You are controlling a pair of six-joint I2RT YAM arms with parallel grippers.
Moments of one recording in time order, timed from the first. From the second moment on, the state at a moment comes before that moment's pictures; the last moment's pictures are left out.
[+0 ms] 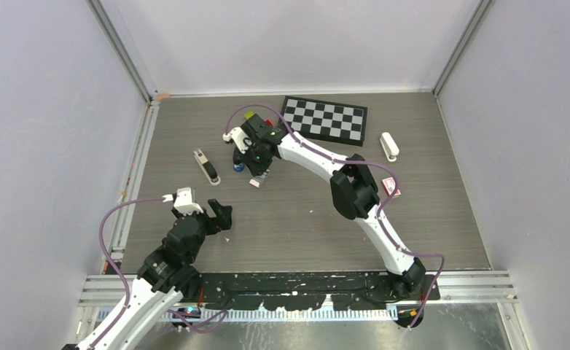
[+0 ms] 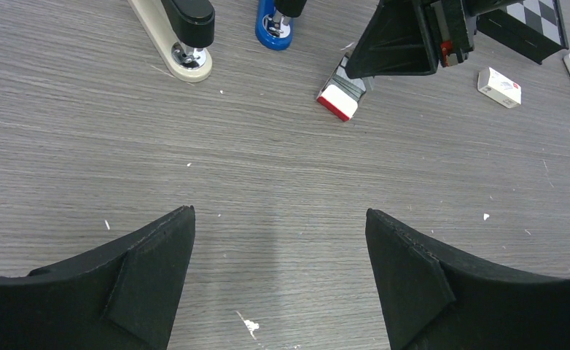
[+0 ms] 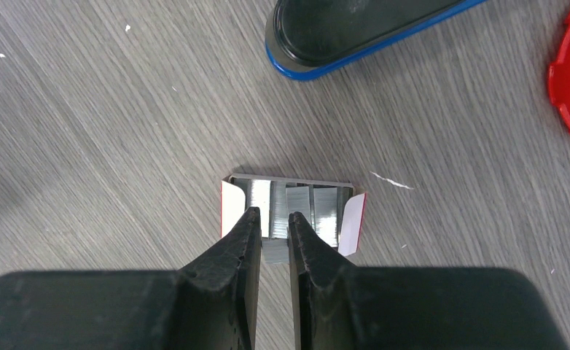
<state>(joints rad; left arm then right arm) -0.60 0.19 0.23 -0.39 -0.43 -0.55 0.82 2.43 2.21 -0.79 -0.18 -0.22</state>
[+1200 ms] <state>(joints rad) -0.60 0.19 0.22 -0.39 -0.43 -0.55 0.84 2.46 2.22 -0.79 -0.15 -0.21</state>
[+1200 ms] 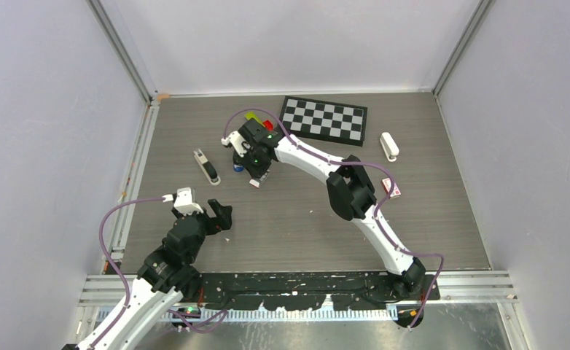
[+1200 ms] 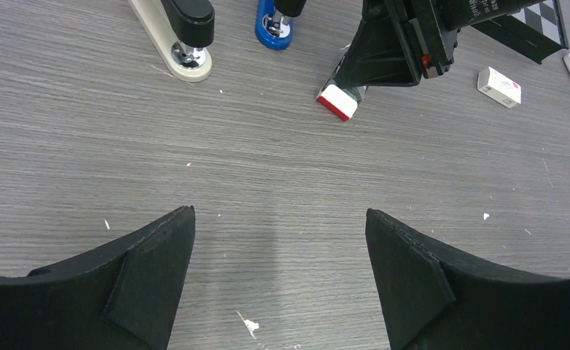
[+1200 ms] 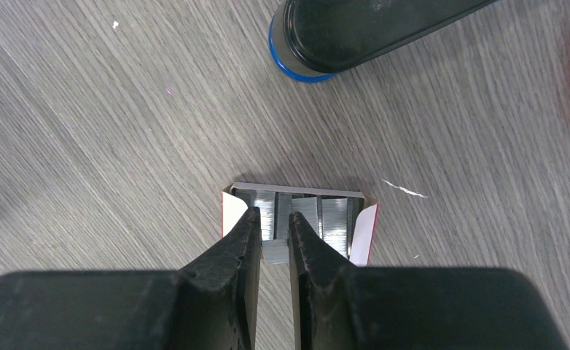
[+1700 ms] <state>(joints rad) -0.60 0.18 0.22 -0.39 -0.43 -0.55 0.84 2.46 2.22 -0.79 -0.15 -0.22</state>
